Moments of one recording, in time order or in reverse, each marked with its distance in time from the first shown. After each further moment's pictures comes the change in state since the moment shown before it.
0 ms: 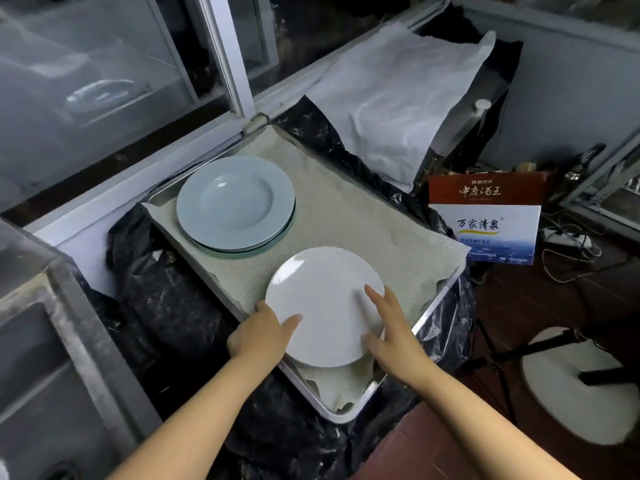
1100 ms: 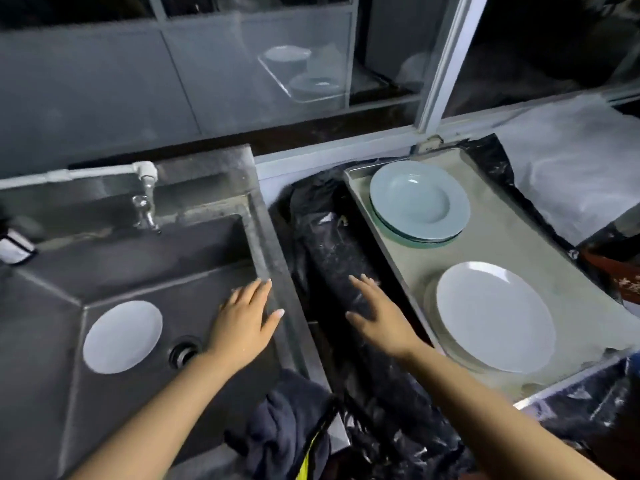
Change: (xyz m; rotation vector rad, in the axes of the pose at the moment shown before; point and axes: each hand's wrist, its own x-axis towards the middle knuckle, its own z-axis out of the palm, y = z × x) left_hand -0.106 -0.308 -0.029 -0.084 0.351 0.028; right_hand -0.012 -0.179 0.210 -0.315 -0.352 -0.372
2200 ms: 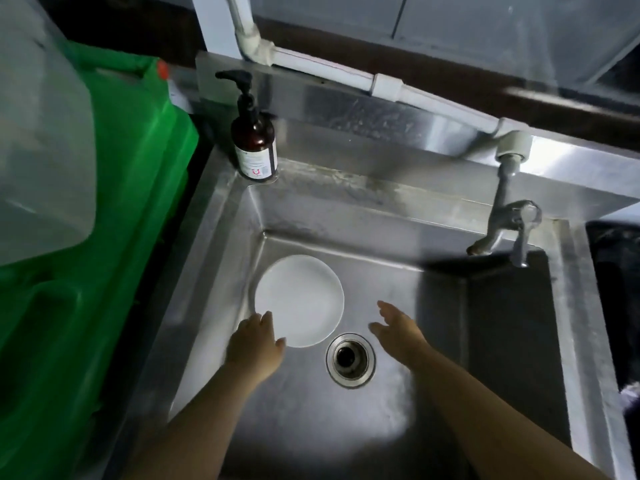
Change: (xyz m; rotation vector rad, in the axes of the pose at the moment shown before) left_hand -0.015 -0.473 0.118 -0.303 -0.339 -0.708; right_hand 0.286 -0.183 0.417 -0.228 -0.511 0.372
